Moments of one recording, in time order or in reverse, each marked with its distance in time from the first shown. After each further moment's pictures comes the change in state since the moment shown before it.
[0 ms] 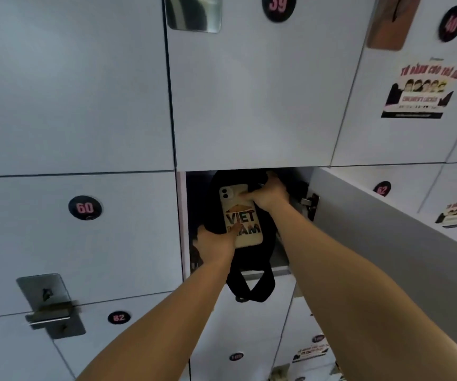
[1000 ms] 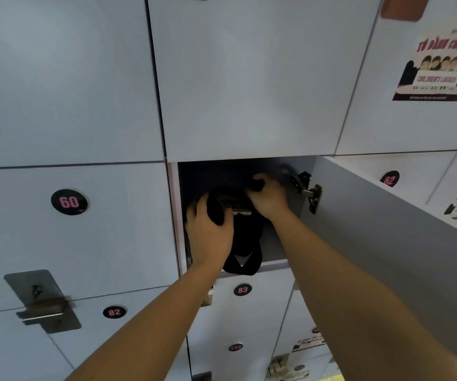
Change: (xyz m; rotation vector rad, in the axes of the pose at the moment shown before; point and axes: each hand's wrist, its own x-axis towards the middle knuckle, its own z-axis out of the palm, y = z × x) left_hand -0.008 0.010 -0.012 0.301 0.079 0.553; right_hand 0.008 0.036 0.020 -0.009 0.027 -0.077
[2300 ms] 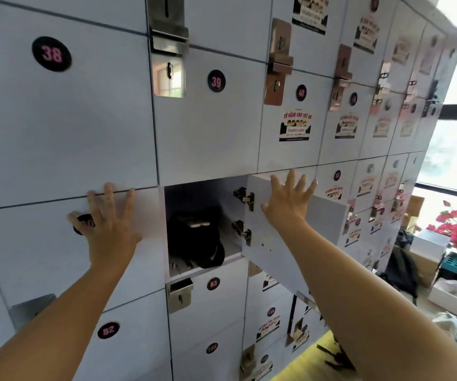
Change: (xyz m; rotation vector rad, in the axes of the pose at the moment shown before) left_hand 0.045 -0.026 -0.189 0.871 0.044 0.652; right_hand -0.188 -0.079 -0.126 -1.094 0.420 0.241
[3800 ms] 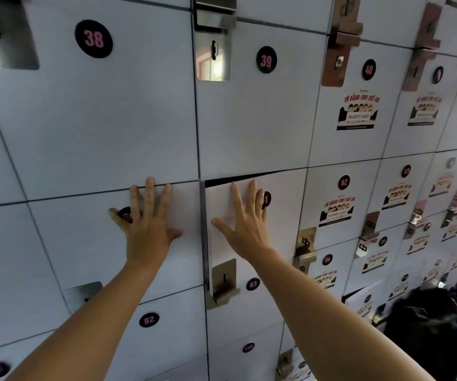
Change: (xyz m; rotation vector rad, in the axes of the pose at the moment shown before) left_hand 0.003 -0.012 0.020 0.041 0.055 0.025; right_hand -0.040 -0.149 0.068 0.747 -0.083 -0.454
